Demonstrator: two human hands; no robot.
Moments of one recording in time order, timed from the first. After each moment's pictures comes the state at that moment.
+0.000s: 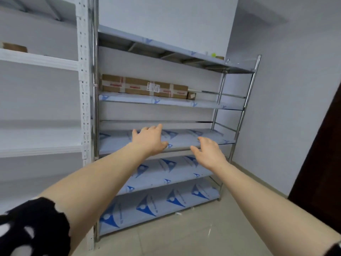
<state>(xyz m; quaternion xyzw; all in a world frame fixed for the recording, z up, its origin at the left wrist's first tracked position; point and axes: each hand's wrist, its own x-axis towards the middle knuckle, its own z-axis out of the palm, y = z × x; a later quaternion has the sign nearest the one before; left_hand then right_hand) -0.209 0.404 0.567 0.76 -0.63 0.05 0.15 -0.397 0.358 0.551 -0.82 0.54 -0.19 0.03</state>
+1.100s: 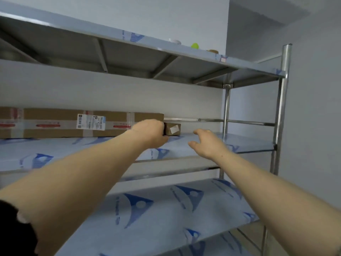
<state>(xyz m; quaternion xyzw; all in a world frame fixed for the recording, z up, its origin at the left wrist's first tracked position) -0.262 -0.361 0.681 0.74 -0.64 0.17 0.13 -0.426 -0.442 0.646 -0.84 0.47 -0.28 0.00</state>
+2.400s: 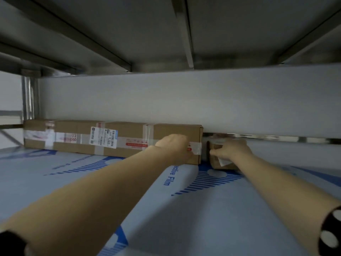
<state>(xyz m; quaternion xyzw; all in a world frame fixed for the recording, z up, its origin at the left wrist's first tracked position) -0.167 -0.707 0.691 0.86 -0.46 0.17 0.09 -0.236 -0.888 0.677 -0.89 0.40 -0.18 0.07</state>
